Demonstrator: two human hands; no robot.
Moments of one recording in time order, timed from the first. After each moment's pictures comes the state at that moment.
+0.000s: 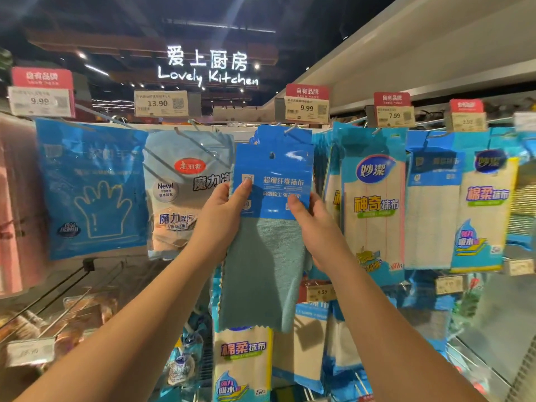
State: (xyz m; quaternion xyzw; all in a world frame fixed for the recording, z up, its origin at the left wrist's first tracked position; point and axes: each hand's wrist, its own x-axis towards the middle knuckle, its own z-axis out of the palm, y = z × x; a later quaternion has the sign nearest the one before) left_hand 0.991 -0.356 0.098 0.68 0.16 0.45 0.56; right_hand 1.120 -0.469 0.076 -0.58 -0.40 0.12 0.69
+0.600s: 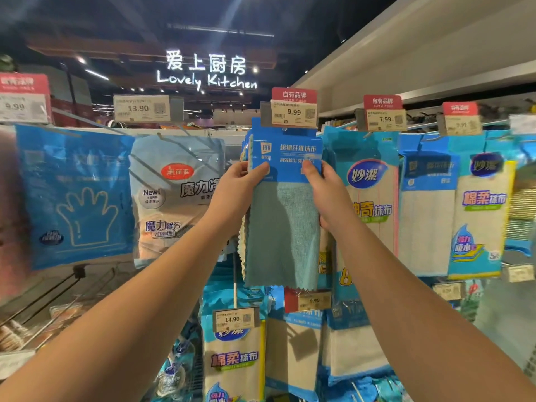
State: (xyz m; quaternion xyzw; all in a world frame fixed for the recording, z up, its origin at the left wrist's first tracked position) left_hand 1.057 -0.346 0.135 0.66 0.12 0.41 0.62; right_hand 1.187 -0.457 0.132 -0.55 -0.37 0.09 0.74
